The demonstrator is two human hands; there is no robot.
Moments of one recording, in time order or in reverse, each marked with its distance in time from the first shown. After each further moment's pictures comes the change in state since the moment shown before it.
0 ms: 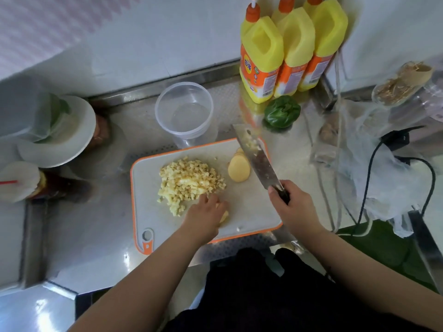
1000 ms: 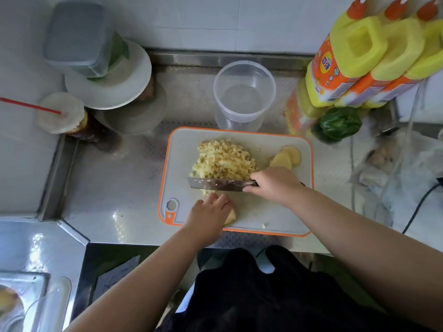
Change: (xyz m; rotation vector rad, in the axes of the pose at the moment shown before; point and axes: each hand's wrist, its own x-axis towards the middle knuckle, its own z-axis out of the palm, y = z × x) left_hand -0.058 -0.032 0.041 -0.137 0.083 -0.104; right_hand 0.069 -0.079 0.098 -0.968 -0.646 -0.562
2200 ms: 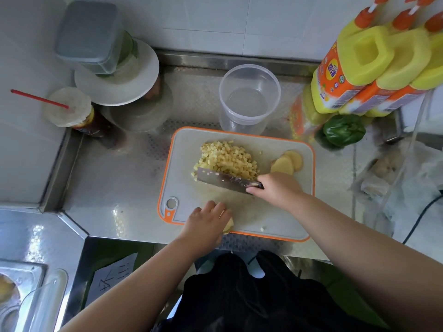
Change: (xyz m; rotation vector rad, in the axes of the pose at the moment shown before) left_hand -0.015 0.004 0.017 -0.007 0.052 -0.019; right_hand 0.003 0.011 0.013 0.110 -0.018 0.057
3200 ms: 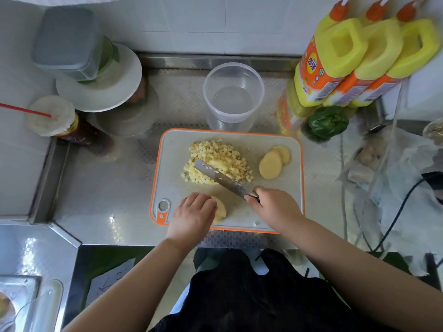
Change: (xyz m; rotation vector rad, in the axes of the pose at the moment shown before) left_hand 0.004 -0.009 0.008 -0.184 0.674 -0.022; right_hand -0.059 -0.013 0.020 0.134 0.155 0.063
